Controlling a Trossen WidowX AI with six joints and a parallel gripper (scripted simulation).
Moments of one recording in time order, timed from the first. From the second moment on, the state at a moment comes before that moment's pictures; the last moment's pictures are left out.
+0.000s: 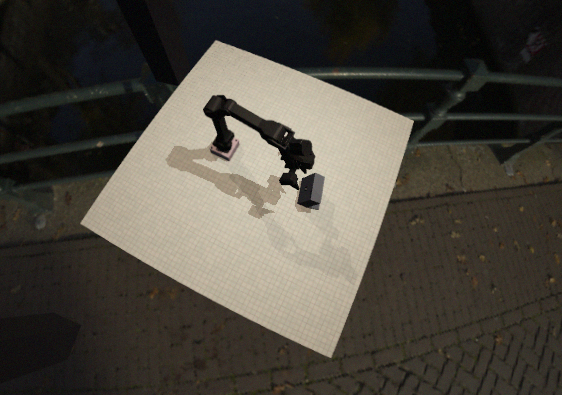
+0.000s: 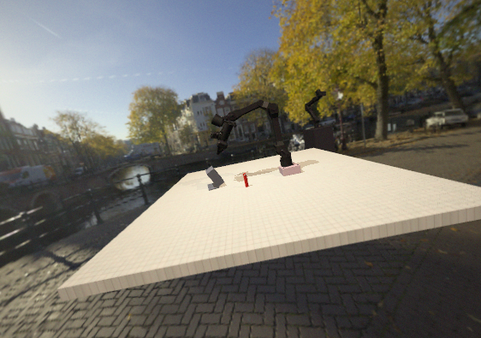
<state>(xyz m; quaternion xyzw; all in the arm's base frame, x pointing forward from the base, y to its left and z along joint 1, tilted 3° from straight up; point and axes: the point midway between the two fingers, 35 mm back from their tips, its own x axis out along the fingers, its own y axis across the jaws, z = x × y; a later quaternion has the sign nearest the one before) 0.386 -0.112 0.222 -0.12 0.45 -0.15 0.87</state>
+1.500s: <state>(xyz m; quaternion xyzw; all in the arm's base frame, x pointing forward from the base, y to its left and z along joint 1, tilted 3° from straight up) 0.298 0.075 0.099 -0.24 0.66 0.19 0.69</state>
